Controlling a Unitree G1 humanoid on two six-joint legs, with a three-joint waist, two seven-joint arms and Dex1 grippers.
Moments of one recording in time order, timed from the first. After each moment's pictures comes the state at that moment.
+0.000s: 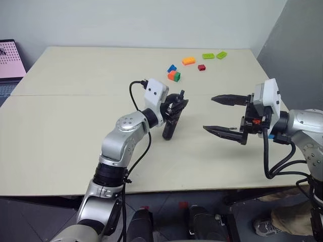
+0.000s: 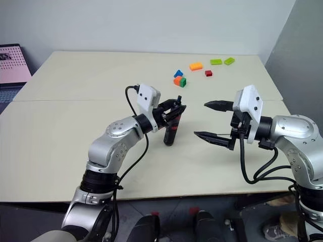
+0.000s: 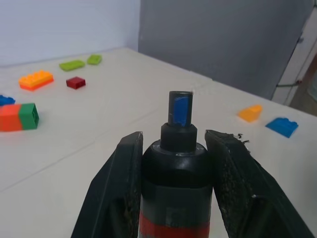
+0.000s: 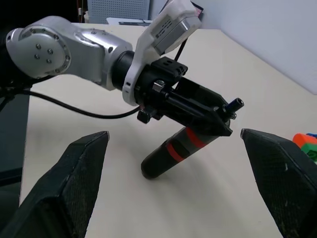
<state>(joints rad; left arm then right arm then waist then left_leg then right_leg) -0.62 0.21 -0.10 -0.07 -0.32 0.51 -0.47 -0.48 -0.77 -0.11 -0.48 0.61 0.65 0.94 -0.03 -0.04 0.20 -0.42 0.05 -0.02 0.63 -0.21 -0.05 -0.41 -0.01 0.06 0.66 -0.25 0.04</state>
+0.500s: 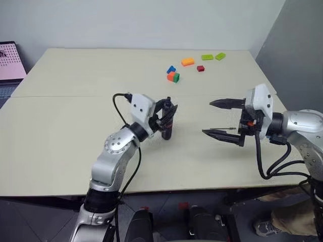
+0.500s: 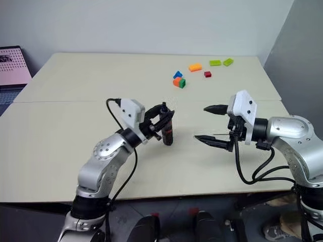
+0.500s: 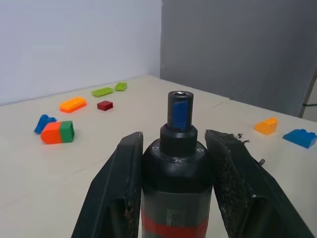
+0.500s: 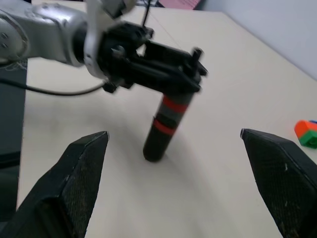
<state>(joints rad) -0.36 0.27 -0.07 -0.33 -0.30 0.42 -0.45 -0.48 -0.83 -0.03 -0.41 0.54 0.60 0.97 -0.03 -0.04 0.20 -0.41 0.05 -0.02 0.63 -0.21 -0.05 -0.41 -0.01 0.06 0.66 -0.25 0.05</state>
